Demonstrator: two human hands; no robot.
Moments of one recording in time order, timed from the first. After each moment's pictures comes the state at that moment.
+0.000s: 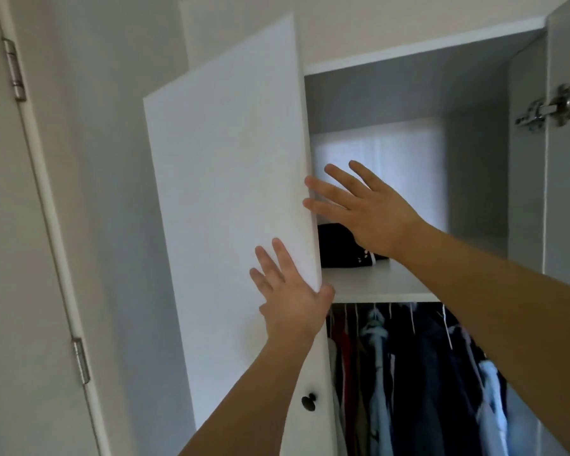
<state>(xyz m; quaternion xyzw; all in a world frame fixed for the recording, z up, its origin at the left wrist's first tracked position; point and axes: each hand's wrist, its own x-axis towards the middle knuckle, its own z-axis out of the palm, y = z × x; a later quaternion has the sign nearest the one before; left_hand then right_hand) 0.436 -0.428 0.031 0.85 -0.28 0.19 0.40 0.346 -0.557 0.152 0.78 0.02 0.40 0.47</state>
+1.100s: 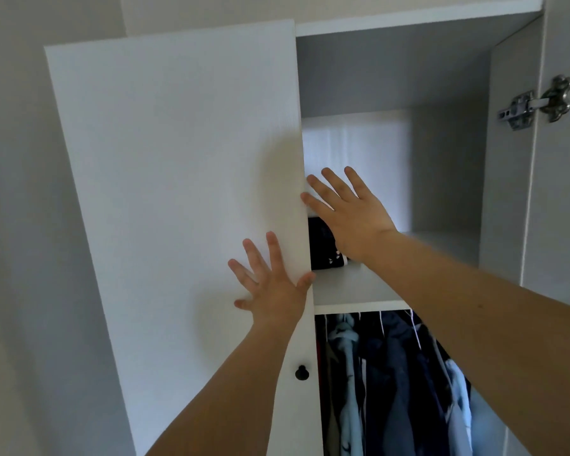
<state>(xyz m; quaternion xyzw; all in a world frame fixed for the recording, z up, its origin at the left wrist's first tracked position) 0.516 -0.511 0.026 0.88 -0.31 0.16 0.33 0.408 -0.606 0.135 0.83 -0.24 0.22 0.45</state>
